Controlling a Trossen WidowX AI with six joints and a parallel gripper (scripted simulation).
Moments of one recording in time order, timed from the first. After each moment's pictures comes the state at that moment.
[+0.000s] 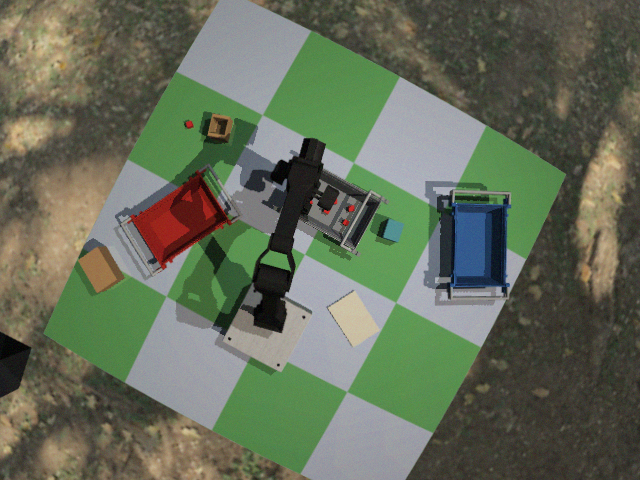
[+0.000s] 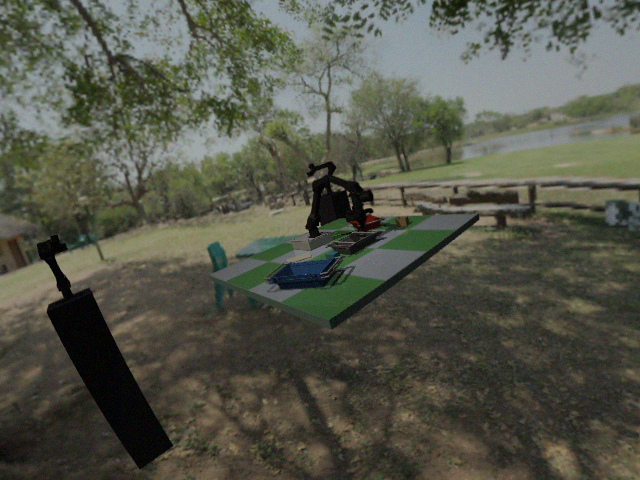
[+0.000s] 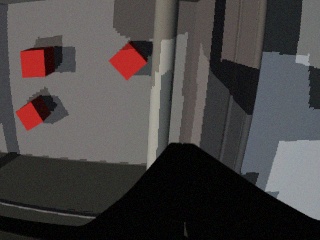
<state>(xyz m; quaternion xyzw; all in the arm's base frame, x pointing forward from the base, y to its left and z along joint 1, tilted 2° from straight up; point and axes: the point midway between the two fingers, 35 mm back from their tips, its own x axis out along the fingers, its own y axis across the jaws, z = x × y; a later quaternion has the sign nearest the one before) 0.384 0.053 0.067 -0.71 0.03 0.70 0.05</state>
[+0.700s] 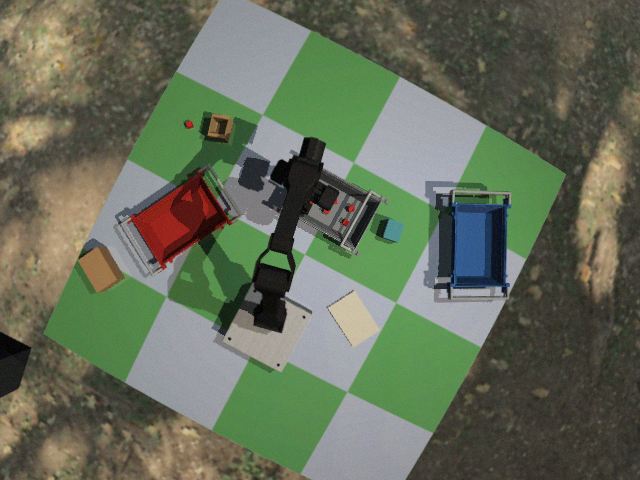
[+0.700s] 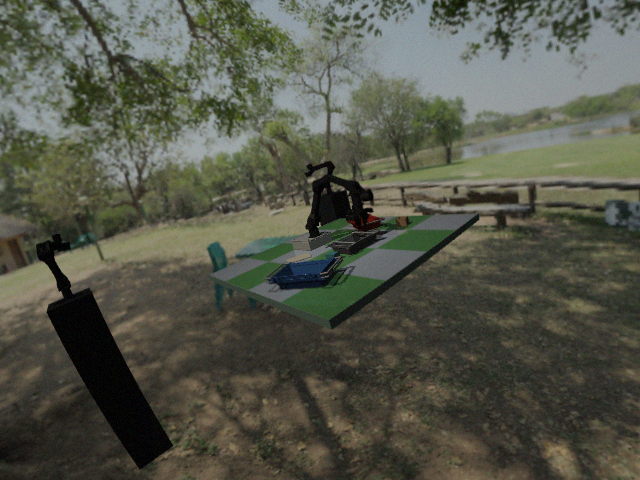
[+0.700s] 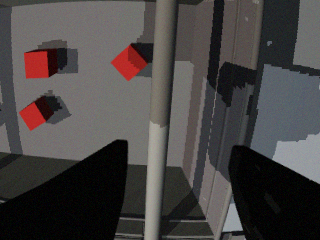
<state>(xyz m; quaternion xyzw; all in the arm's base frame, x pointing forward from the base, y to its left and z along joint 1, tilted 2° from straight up) 0.383 0.052 0.072 -0.71 0.03 0.70 0.05</state>
